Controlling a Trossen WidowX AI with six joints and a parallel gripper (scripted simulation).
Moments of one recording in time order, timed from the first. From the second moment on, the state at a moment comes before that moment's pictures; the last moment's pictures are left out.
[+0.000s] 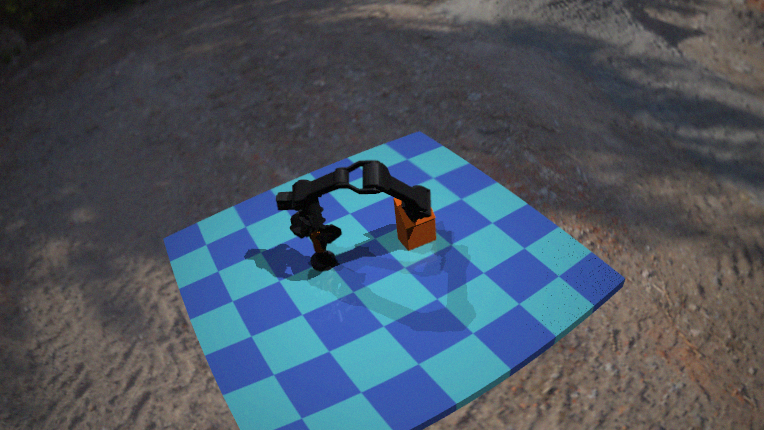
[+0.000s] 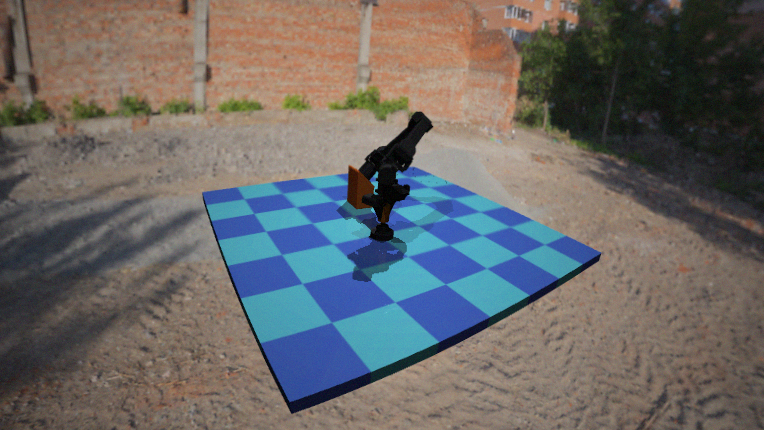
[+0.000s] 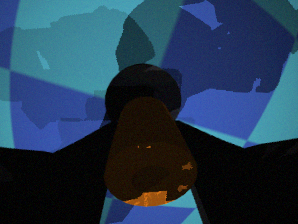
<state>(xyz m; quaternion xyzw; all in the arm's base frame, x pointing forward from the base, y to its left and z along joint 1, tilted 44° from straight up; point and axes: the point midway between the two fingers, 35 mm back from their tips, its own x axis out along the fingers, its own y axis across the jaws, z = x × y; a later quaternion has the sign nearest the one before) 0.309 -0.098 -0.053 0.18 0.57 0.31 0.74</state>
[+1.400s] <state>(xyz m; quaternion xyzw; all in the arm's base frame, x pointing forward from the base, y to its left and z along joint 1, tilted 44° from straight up) 0.309 -0.099 -0.053 0.11 0.53 0.37 0.75</state>
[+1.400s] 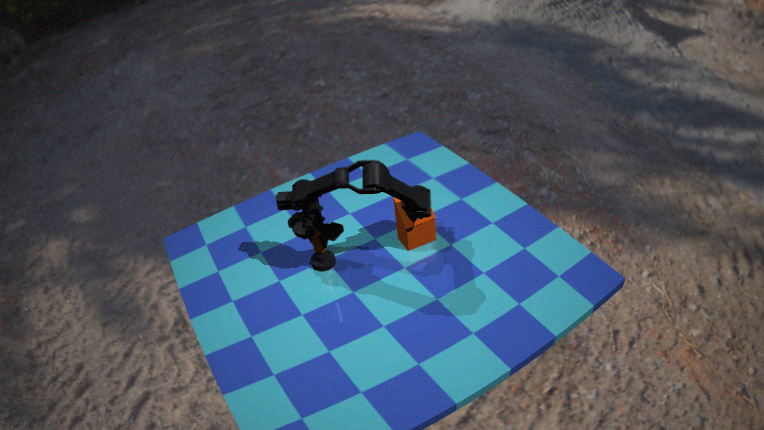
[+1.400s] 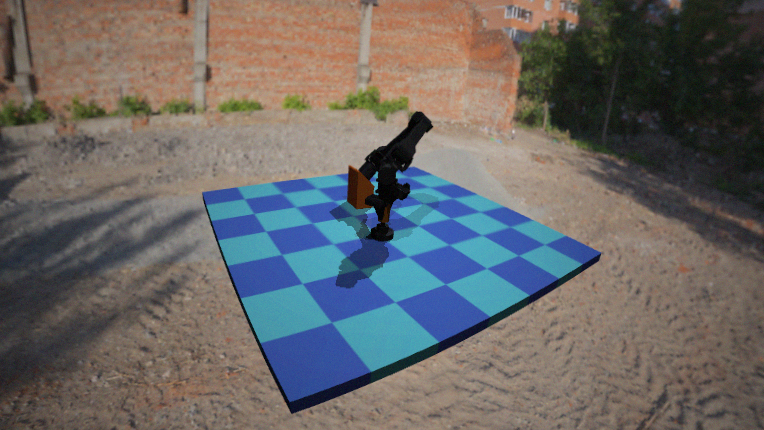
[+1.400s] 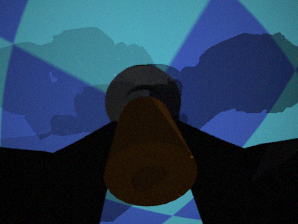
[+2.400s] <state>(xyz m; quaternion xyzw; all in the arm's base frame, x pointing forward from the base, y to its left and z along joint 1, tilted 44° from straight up) 0.308 -0.099 -0.054 0.10 0.53 0.38 0.76</state>
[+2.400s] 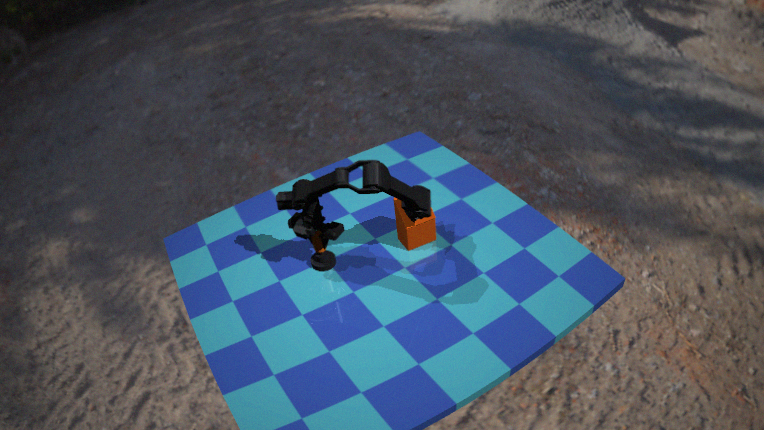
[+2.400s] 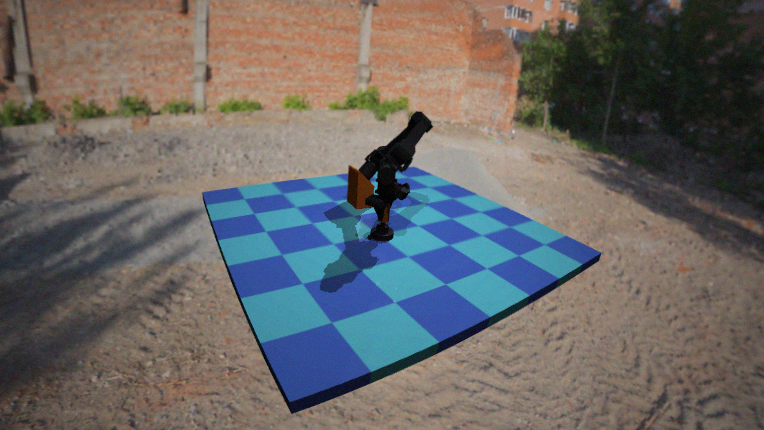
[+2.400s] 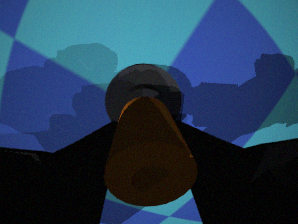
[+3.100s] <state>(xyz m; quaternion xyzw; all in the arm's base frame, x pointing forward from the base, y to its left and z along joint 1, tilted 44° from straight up) 0.309 -0.097 -0.055 0.02 0.49 0.43 0.76</state>
